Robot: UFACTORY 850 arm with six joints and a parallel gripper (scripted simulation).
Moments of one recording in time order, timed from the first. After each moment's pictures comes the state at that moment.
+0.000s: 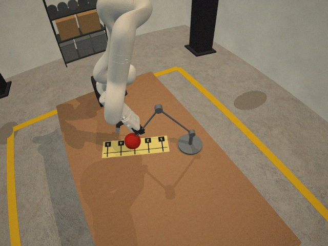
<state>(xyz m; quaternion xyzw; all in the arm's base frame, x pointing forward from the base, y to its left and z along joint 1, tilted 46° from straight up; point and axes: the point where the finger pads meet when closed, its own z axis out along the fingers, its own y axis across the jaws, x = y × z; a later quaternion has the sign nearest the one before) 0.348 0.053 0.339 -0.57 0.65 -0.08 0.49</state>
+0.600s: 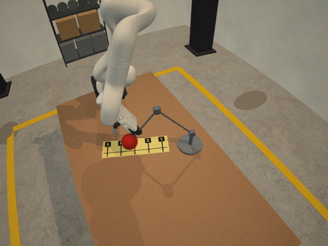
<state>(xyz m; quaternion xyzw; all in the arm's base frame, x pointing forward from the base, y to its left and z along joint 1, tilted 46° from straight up) 0.348 0.038 0.332 -0.57 0.65 -0.08 0.49</state>
